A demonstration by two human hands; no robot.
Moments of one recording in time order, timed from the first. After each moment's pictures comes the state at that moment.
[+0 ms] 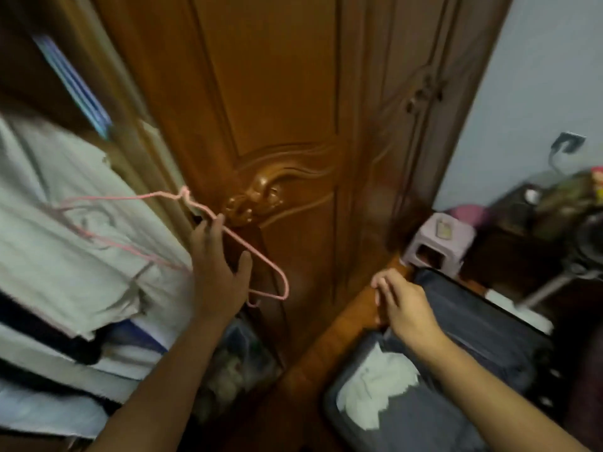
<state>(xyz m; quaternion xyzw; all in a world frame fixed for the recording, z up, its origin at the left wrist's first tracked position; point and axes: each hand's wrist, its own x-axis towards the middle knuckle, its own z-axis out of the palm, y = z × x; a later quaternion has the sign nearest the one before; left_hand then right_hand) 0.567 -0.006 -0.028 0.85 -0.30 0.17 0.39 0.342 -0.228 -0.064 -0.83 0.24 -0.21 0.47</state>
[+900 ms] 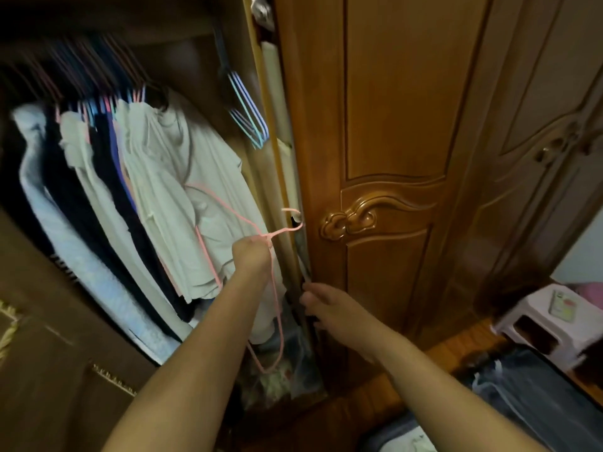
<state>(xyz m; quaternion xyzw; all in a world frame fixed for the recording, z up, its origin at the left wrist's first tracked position) 0.609 0.039 0.029 0.69 0.17 -0.03 0.70 0.452 -0.094 0.011 -0.76 0.04 0.13 0.63</state>
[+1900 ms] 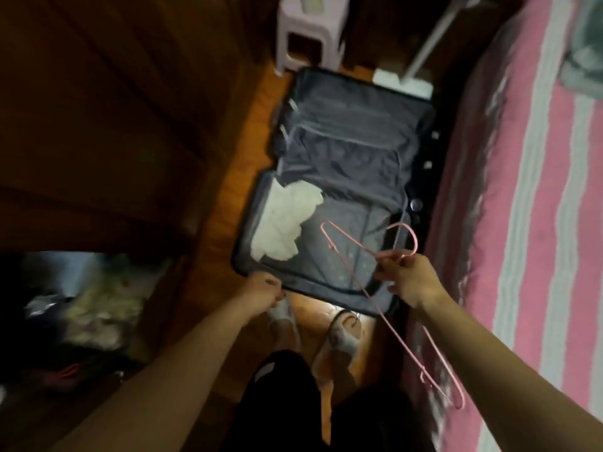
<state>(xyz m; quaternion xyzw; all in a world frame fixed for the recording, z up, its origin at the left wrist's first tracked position) 0.332 -0.133 -0.396 0.78 -0.21 -0.58 0.09 0.090 -0.263 -0.326 -0.41 0.70 -0.06 0.58</state>
